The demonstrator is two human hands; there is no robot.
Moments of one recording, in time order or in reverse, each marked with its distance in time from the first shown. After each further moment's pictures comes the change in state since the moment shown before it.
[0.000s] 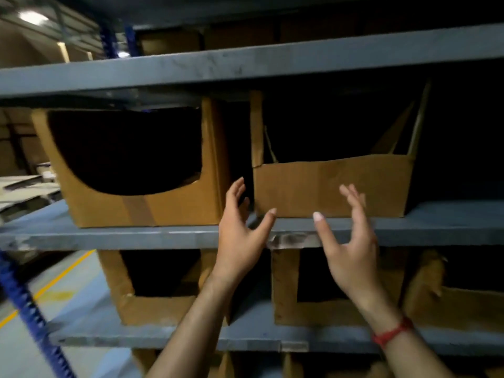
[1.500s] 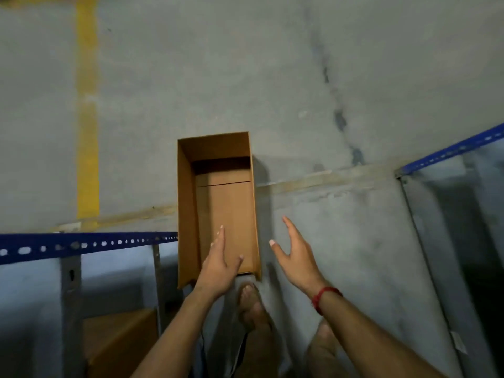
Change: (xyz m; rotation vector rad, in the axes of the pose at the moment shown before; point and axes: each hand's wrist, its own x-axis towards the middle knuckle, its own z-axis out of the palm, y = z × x) left_hand -0.945 -0.163 -0.360 0.176 0.713 -1.756; right_hand -0.919 -0.061 0.227 0.037 -2.116 0.274
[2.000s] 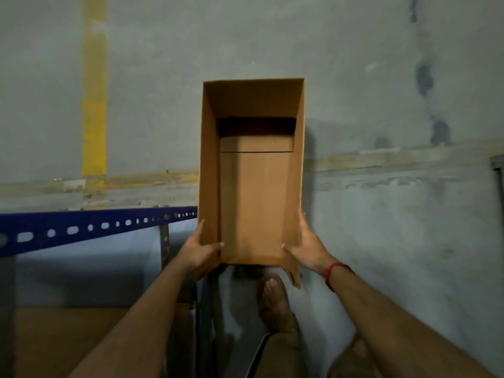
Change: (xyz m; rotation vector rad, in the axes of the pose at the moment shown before) left_hand 0.131 -0.173 -0.046 -0.311 -0.042 -0.375; right_hand 0.131 0.114 0.132 -0.019 -0.398 0.235
